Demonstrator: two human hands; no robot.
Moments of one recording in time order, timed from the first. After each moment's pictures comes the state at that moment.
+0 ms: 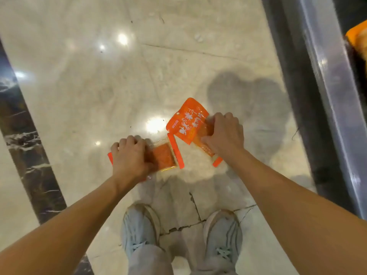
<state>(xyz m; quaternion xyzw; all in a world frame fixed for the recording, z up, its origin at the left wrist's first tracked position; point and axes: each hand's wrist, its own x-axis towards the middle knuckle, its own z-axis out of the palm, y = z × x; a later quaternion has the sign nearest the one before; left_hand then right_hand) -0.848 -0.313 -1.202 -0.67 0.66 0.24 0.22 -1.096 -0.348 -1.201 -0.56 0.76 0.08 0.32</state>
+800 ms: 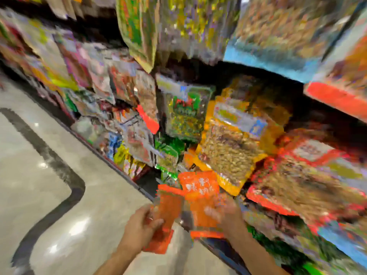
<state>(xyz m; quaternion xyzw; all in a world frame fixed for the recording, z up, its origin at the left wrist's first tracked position) -1.033 -0.427 -0.461 -0.46 0.70 0.53 -0.12 -1.234 -0.271 -0.441 -0.15 0.81 -0.46 0.34</state>
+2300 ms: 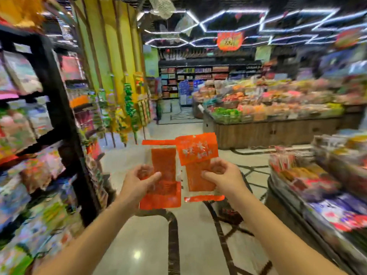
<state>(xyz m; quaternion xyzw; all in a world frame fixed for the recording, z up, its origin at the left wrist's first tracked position) -0.851 0.754 -0.090 0.47 0.57 0.59 0.33 -0.605 0.787 -0.073 0.44 0.57 -0.44 -0.53</state>
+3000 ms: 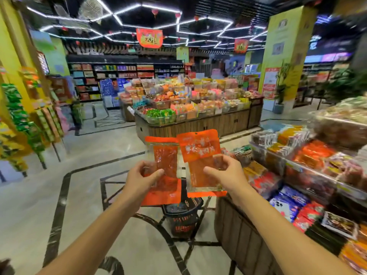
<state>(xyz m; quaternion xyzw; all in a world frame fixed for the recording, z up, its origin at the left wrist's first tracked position) -0.714 1.101 -0.085 0.59 0.46 0.50 0.43 -0.475 1.040 -0.075 0.56 0.48 -0.28 -0.61</state>
